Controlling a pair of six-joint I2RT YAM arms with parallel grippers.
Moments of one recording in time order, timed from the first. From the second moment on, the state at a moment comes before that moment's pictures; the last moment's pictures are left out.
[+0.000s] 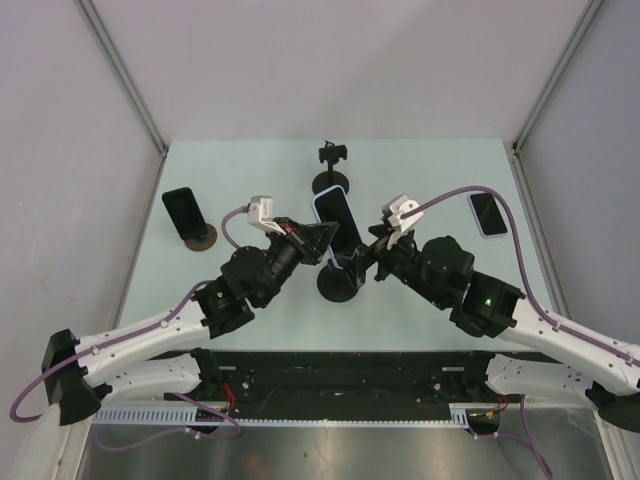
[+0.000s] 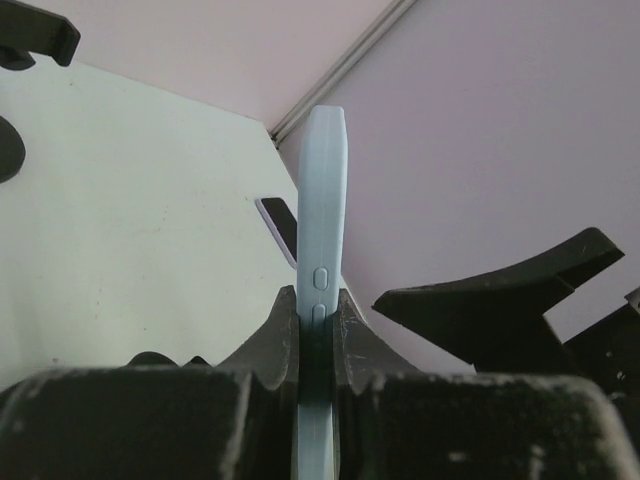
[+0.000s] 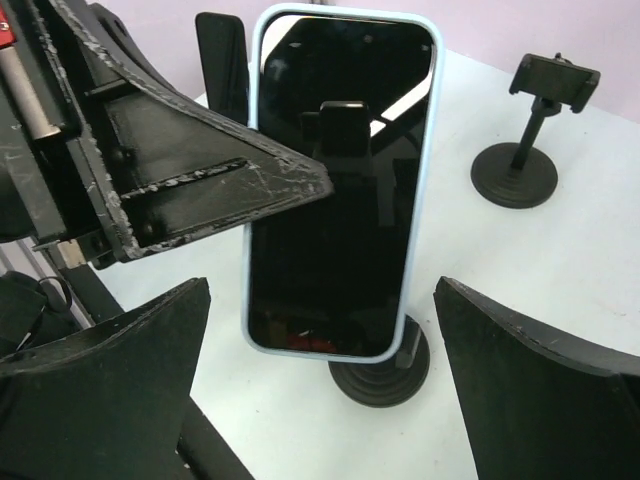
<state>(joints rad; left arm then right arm) -1.03 0.97 0.75 0.33 -0.44 -0.72 1.06 0.91 0.97 -0.16 0.28 0.16</state>
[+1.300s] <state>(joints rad) -1.03 0.97 0.75 0.33 -0.47 -0.83 1.14 1.08 0.97 -0.09 0.50 0.14</state>
